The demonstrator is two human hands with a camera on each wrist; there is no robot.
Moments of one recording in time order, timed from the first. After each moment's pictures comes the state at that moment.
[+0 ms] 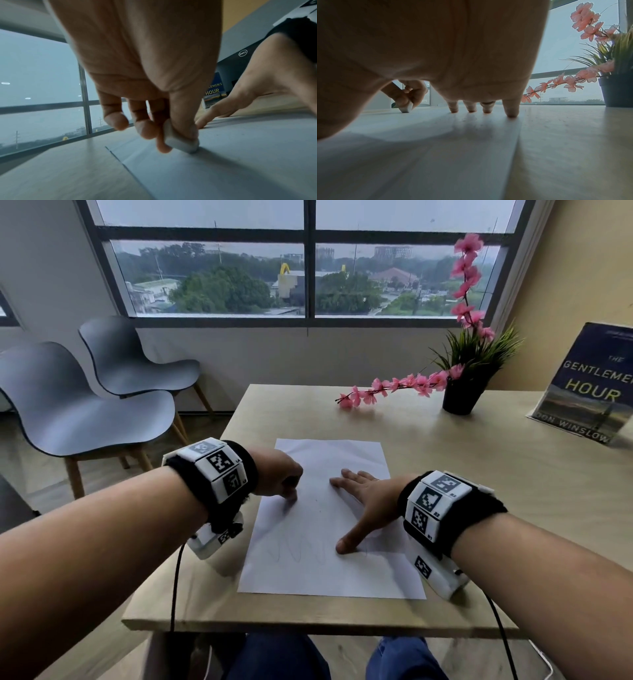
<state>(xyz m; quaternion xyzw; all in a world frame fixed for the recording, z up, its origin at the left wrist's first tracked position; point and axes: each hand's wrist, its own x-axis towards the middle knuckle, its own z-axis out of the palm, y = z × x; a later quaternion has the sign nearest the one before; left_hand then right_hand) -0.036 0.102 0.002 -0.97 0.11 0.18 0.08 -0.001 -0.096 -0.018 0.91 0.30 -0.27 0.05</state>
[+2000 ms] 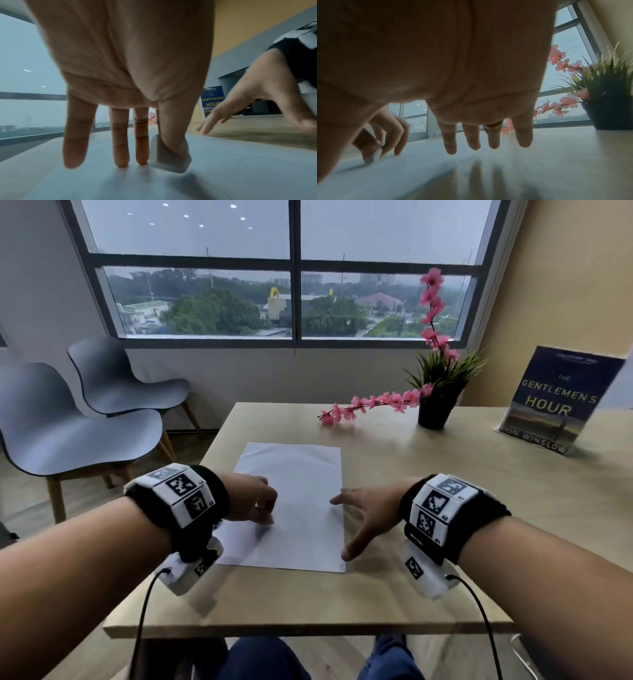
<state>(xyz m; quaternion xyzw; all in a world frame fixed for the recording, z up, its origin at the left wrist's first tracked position) -0.068 0.096 0.008 -0.97 0.08 0.21 0.06 -0.018 -0.129 0.012 0.91 0.31 -0.26 0.05</state>
